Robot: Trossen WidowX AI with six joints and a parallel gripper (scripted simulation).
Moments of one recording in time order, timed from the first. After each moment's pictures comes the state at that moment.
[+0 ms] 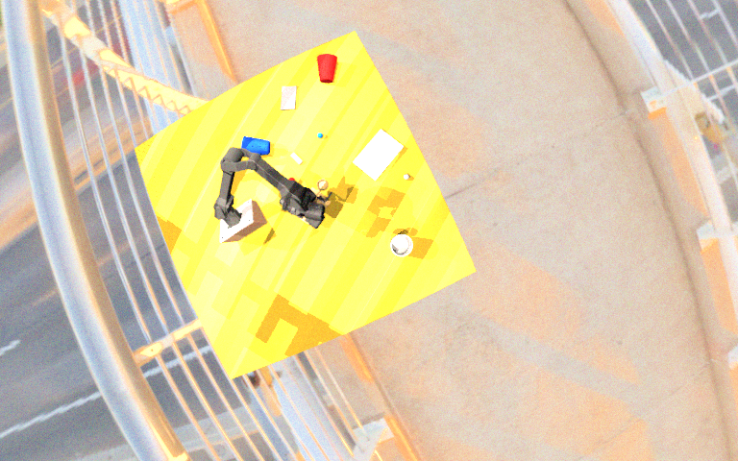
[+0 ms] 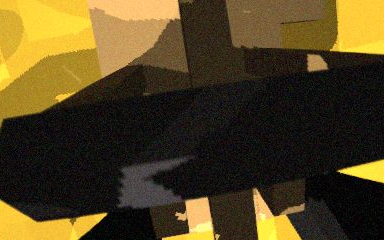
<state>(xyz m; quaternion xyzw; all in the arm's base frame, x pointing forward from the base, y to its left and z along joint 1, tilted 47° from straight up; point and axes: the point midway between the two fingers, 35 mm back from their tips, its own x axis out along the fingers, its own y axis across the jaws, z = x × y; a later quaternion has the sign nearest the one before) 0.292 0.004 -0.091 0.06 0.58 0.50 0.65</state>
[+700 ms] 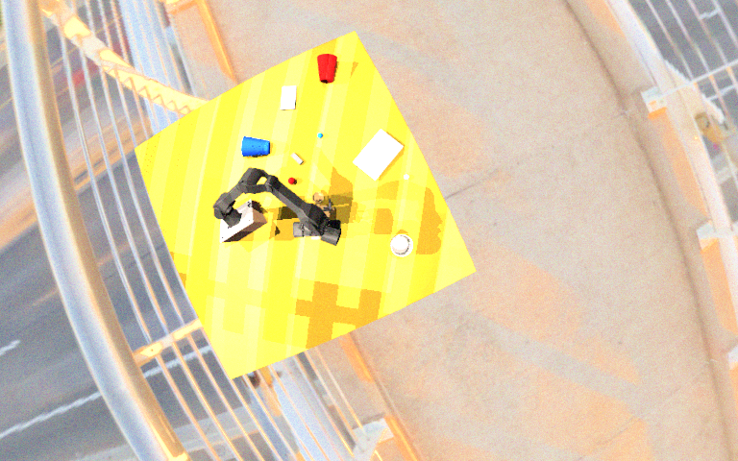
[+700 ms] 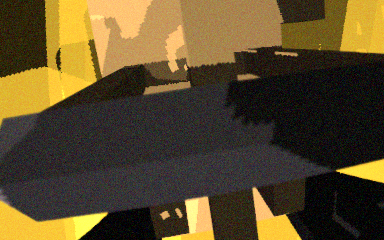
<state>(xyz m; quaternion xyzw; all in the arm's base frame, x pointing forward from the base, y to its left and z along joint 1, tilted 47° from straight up) 0.326 -0.062 -0.155 -0.16 0.39 0.65 0.63</state>
